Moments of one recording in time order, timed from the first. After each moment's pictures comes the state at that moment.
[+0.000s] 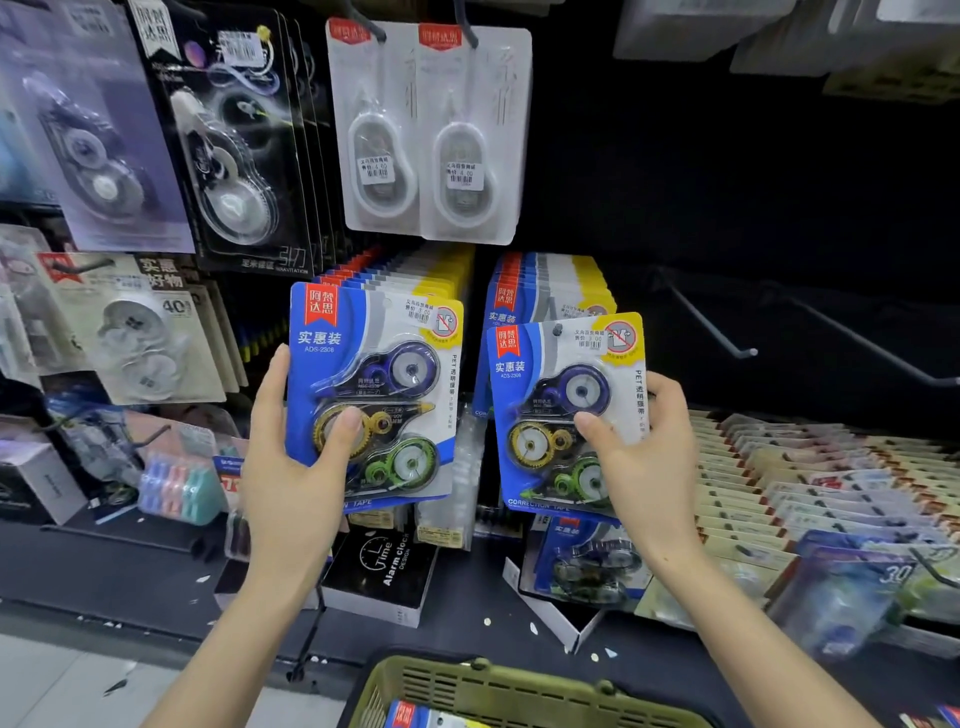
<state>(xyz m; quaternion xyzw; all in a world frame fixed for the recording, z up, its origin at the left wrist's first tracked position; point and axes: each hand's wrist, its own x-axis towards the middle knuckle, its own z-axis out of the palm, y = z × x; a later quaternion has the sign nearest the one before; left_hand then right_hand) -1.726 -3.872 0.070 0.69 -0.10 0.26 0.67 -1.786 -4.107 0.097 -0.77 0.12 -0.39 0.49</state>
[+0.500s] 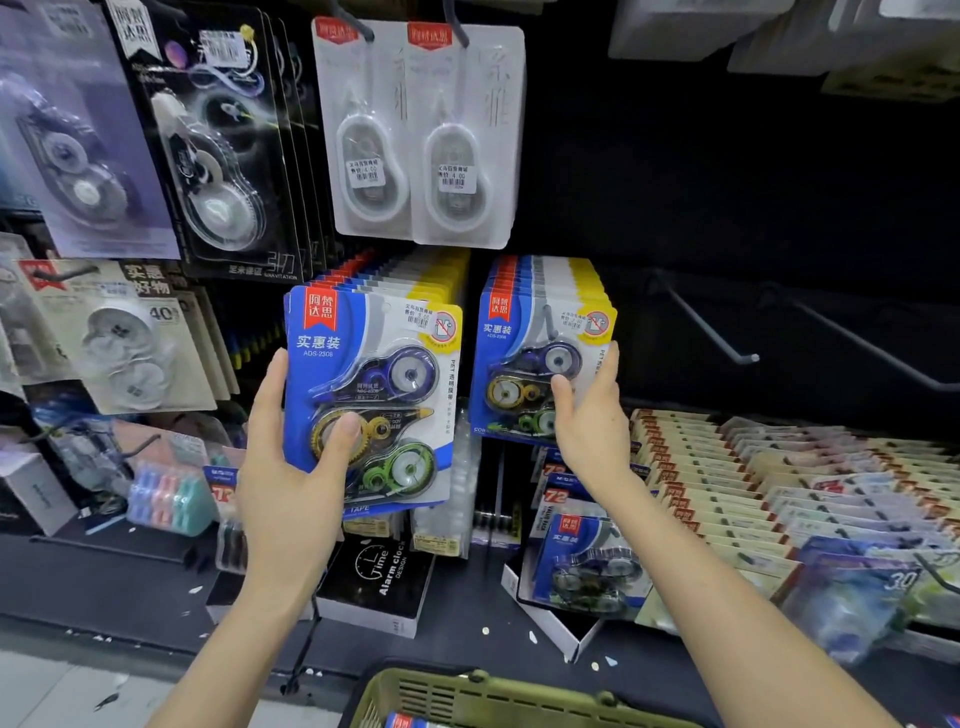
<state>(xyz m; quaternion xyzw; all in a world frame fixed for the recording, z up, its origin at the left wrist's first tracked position) -1.719 -3.876 0.069 0.69 -0.11 0.27 0.67 -1.696 -4.132 0.071 -0.87 0.20 -0.27 0.36</state>
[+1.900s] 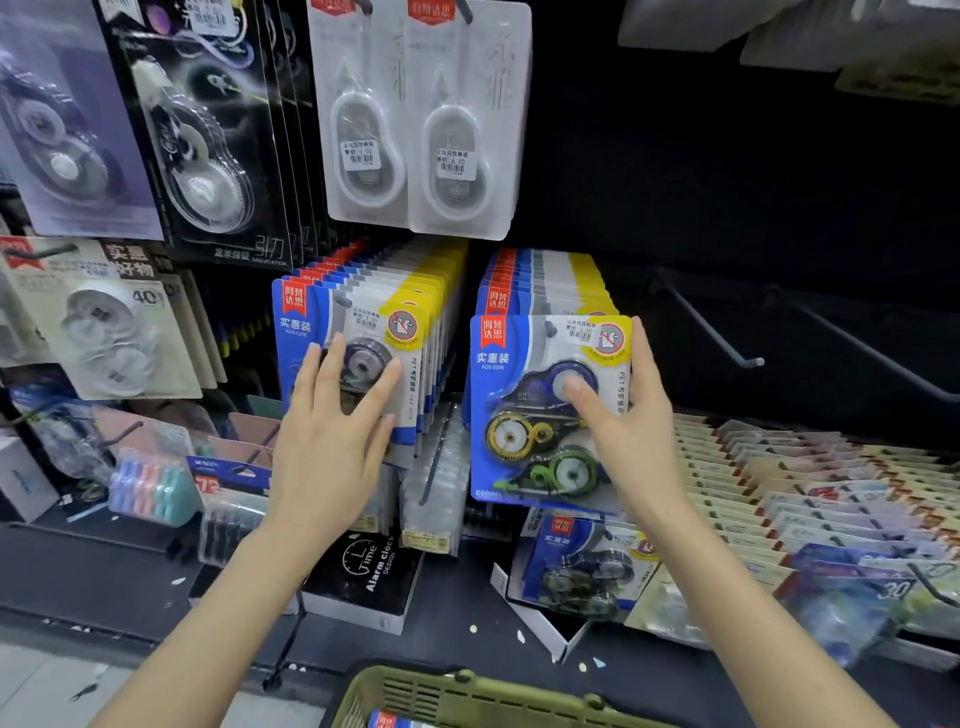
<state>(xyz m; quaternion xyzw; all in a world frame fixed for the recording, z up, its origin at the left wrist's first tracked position) -1.657 -3.889 0.046 0.88 -0.24 0.37 0.19 -1.743 -4.135 0.096 -0.78 0.06 -0.32 0.54</state>
